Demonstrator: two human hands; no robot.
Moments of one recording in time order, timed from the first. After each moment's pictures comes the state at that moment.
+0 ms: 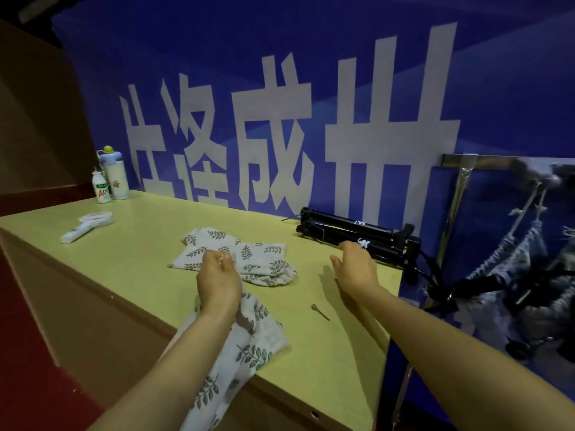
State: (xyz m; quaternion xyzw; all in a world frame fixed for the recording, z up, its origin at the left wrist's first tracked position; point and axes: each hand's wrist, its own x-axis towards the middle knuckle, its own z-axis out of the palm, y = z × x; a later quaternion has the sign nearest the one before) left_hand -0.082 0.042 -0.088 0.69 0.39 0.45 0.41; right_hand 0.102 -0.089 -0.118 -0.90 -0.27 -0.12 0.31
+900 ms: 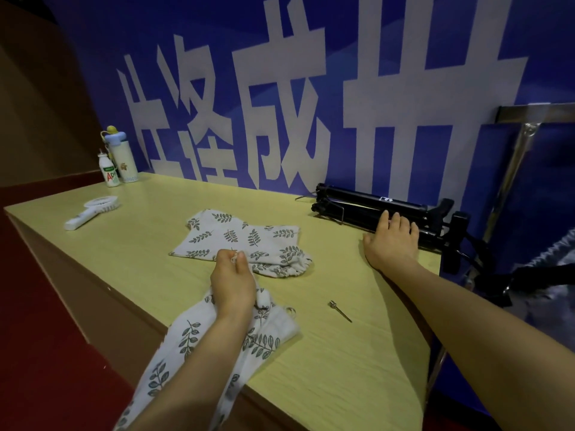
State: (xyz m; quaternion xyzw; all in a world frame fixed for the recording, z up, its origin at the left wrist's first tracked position) left_hand -0.038 0.073 -0.142 0.70 0.39 0.45 0.40; right_hand 0.190 -0.069 -0.150 -0.96 -0.20 -0.15 0.13
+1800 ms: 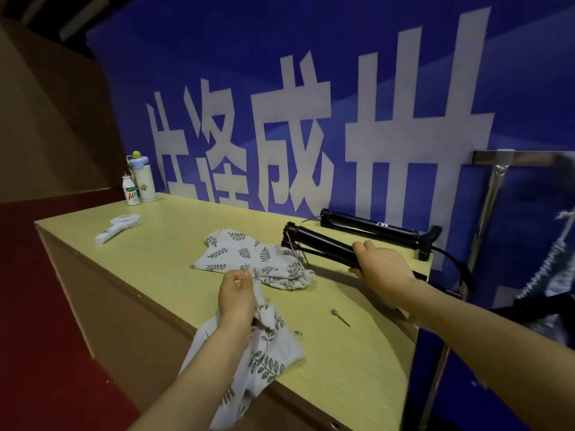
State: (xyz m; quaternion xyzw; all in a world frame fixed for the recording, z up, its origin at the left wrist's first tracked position) left_hand -0.078 0.059 -0.125 0.63 0.38 0.42 0.53; right_hand 0.113 -0.106 -0.100 -0.87 -0.45 -0.20 0.06
